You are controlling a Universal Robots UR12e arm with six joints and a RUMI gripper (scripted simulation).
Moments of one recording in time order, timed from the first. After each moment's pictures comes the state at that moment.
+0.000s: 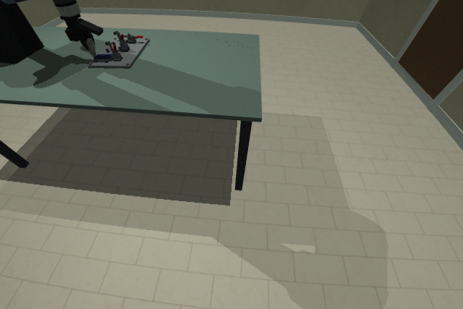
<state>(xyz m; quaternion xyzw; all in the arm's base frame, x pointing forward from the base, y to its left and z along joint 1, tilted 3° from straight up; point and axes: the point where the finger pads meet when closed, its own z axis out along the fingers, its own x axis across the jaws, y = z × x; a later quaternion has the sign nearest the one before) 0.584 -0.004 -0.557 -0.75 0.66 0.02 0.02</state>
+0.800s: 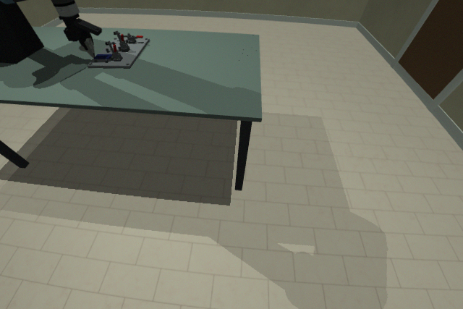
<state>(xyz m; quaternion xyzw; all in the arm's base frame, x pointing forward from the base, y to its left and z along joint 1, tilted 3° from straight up) 0.577 -0.005 -0.557 -0.75 0.66 0.02 0.02</state>
